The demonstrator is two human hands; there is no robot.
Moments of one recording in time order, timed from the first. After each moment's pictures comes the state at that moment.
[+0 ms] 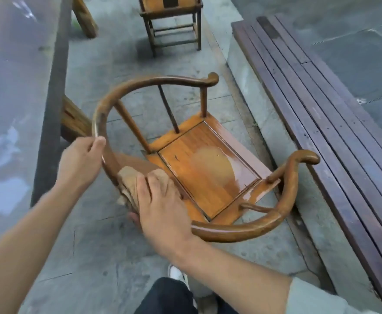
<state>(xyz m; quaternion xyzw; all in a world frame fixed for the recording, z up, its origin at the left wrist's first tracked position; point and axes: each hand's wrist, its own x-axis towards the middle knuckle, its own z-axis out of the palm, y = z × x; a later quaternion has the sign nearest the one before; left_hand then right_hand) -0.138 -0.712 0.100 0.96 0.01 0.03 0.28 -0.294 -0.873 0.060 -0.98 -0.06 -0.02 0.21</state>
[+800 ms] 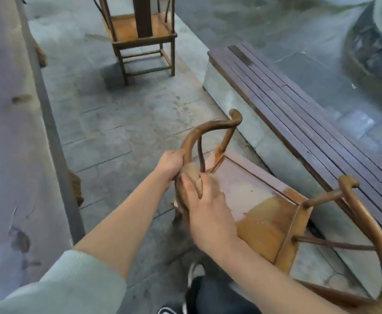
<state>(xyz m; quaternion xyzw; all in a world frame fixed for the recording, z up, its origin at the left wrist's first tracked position) 0.181 -0.688 0.026 0.77 0.02 -0.34 0.53 -0.010 -0.709 0.072 -0.98 0.17 -0.04 0.12</state>
